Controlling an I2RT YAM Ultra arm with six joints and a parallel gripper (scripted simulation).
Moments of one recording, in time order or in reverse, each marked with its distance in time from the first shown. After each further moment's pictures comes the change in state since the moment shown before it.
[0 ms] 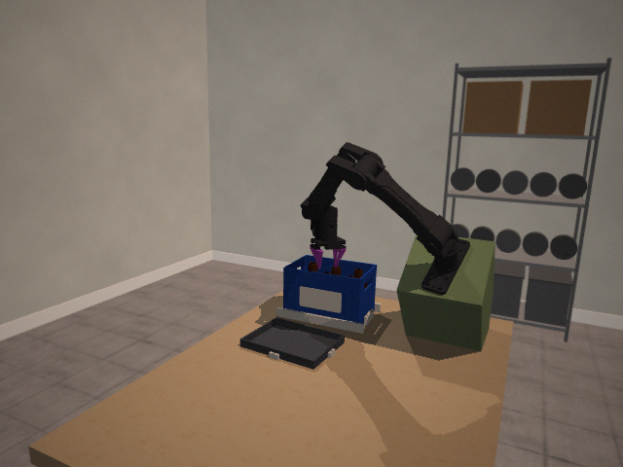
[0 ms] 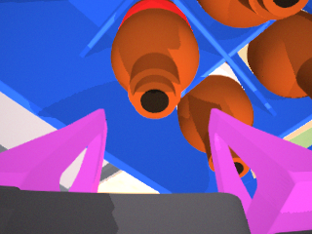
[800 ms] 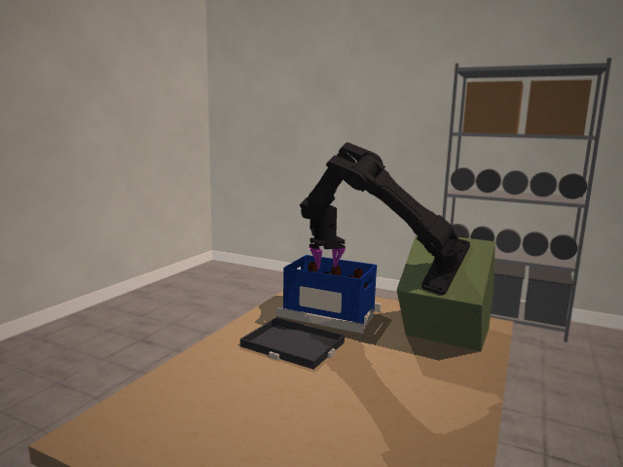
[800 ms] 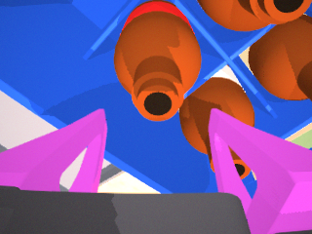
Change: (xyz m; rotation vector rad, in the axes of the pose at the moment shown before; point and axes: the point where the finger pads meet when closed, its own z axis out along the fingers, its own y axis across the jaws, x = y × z) arm -0.002 0.002 -0.001 -0.002 -0.004 -0.001
